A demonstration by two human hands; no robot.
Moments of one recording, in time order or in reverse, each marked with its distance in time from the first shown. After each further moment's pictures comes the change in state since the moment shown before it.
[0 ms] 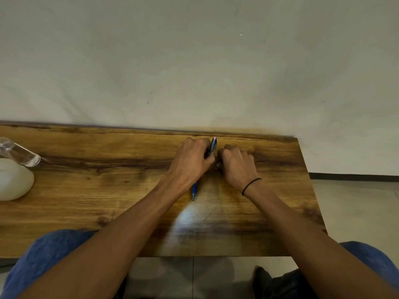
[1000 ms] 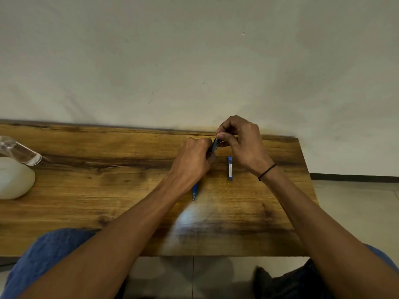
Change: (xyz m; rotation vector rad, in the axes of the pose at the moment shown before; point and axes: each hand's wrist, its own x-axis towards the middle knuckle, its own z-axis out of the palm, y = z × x) left_hand -0.002 0.000 0.004 0.010 0.009 0.040; right_hand 0.015 0.004 -0.063 0.782 0.209 -0.051
